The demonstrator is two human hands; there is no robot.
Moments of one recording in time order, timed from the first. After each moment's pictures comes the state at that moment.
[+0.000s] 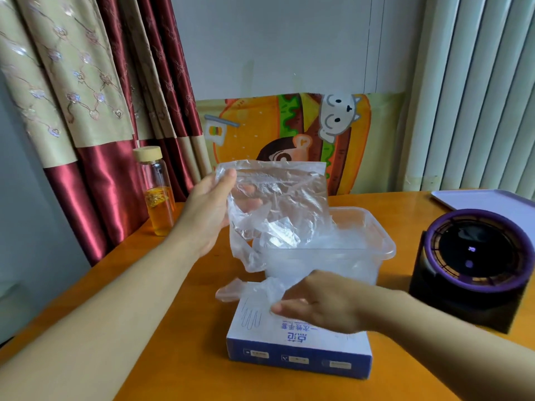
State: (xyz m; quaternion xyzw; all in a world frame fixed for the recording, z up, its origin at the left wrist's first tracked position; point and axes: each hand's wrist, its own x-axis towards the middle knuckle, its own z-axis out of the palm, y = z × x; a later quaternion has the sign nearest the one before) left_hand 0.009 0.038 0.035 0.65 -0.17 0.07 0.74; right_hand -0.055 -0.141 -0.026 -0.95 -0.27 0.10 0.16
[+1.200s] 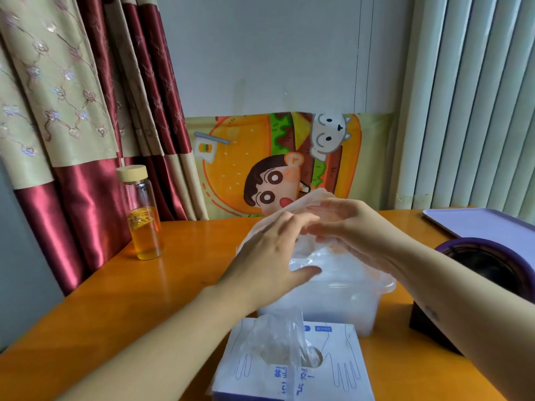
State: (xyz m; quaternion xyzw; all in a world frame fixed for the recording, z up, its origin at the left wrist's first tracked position) left_hand 0.017 -0.016 0.009 0.85 -0.41 0.24 0.22; right_hand 0.003 -0.187 0.040 -0.79 -0.10 -0.08 0.60
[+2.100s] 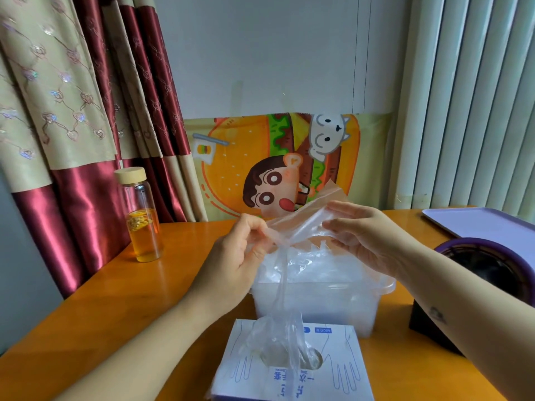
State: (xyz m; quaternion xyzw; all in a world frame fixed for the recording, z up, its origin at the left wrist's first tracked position) left_hand 0.018 0.019 -0.002 0.74 -0.42 0.23 0.47; right_hand 0.013 -0.205 0.029 -0.65 -0.01 -0.05 0.76
